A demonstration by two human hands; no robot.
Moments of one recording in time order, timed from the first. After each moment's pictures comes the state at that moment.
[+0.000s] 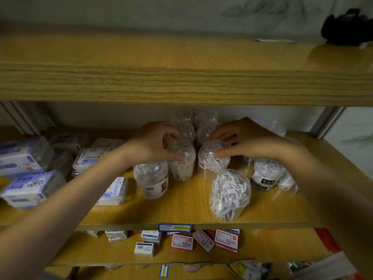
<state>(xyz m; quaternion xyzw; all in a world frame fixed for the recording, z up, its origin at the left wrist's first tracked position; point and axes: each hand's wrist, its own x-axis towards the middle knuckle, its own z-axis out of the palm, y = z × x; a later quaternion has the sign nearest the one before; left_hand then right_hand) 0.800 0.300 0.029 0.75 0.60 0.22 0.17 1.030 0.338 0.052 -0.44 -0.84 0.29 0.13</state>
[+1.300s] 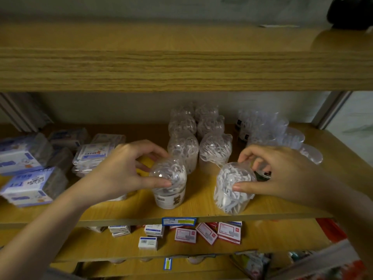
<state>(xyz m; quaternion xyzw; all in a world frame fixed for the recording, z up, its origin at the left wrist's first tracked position) 0.769 0.236 0.013 0.76 0.52 0.30 0.25 1.068 0.265 0.034 -0.48 -0.86 0.13 0.10</state>
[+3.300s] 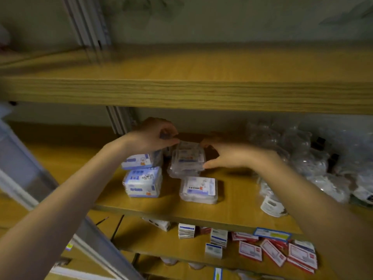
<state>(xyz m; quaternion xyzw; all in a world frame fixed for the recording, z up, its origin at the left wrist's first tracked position) 0.611 0.250 0.054 0.71 0.67 0.18 0.12 0.815 0.304 0.033 -0.37 -0.92 0.13 0.00</state>
